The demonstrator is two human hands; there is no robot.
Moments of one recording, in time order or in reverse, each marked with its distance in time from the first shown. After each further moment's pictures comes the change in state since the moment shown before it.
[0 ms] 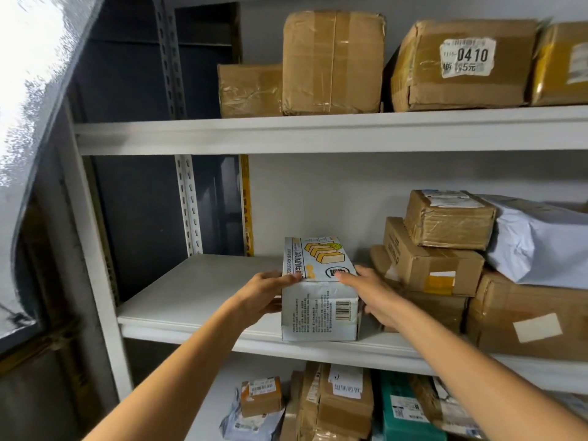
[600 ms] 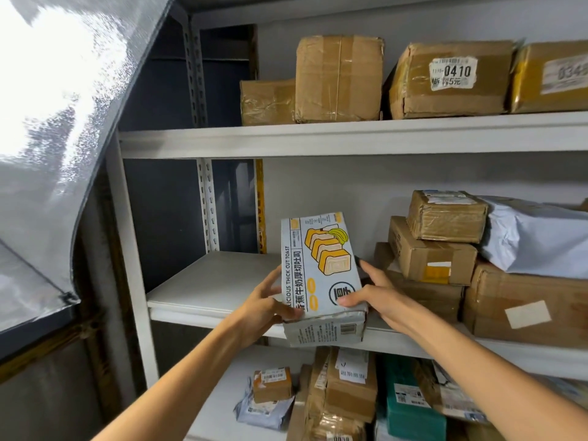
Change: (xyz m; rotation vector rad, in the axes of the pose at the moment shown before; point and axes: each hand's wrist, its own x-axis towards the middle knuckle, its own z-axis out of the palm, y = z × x) left_hand -0.070 -0.024 0.005 -0.082 -0.036 0.119; right_hand -0.052 0.006 -0.003 0.039 -0.069 -0.038
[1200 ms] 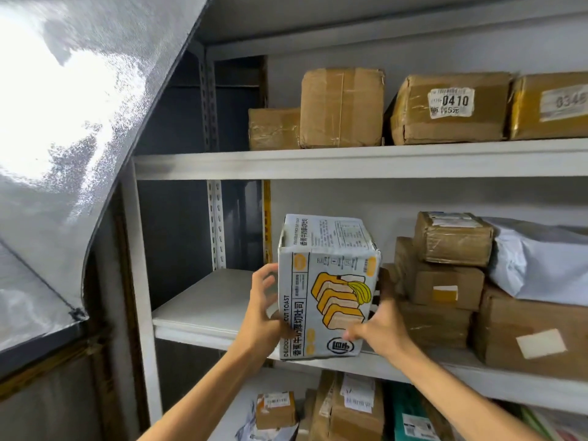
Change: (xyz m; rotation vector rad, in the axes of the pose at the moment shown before) left_hand -0.013 0.005 0.018 0.122 0.217 0.422; right_hand -0.006 0.013 0.012 -0.106 0.209 -0.405
